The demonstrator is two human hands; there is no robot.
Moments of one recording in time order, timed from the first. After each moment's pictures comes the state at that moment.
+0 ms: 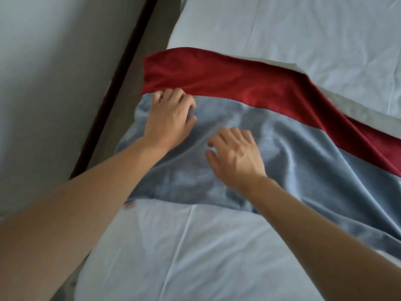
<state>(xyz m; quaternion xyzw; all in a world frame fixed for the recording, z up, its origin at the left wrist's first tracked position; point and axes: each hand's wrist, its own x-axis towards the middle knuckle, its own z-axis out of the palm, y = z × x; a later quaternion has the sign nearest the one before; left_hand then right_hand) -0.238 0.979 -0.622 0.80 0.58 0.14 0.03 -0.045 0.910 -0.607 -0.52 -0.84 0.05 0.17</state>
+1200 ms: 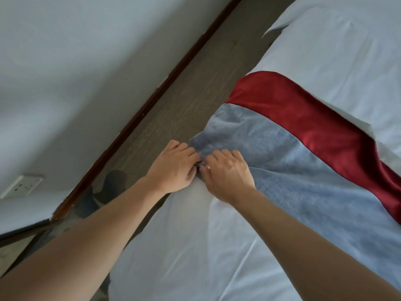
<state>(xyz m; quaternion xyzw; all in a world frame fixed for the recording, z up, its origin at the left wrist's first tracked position) -0.418 0.866 -0.653 0.80 0.57 0.10 0.13 -0.239 0.902 -0.641 -0.39 -0.92 0.05 0.08</state>
